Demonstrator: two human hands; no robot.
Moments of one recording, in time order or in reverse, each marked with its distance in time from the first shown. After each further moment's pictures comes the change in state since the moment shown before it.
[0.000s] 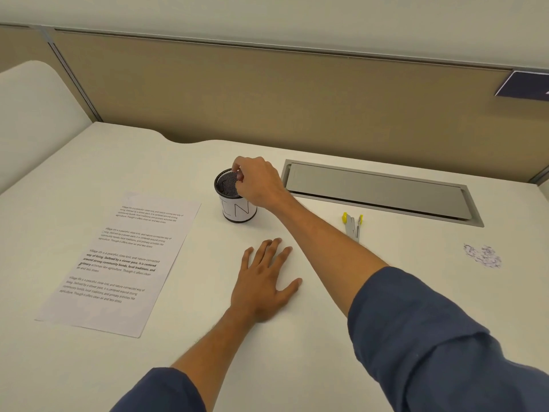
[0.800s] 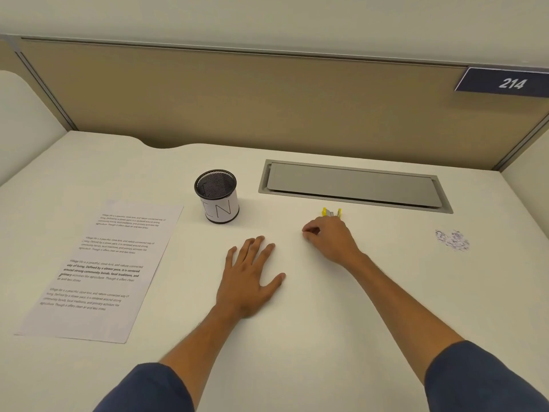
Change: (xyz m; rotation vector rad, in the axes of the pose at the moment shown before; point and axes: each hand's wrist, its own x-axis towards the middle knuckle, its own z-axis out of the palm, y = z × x) left_hand -0.002 0.001 -0.001 0.013 0.033 0.006; right_hand -0.155 0.137 -0.023 0.061 -0.067 0.341
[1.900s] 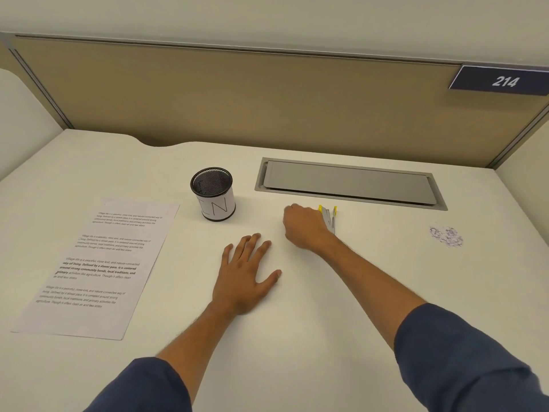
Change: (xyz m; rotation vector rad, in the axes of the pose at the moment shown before) left_hand 0.000 0.000 0.001 -0.021 0.013 0.009; right_hand 0.014 -0.060 0.001 -0.532 -0.092 -0.124
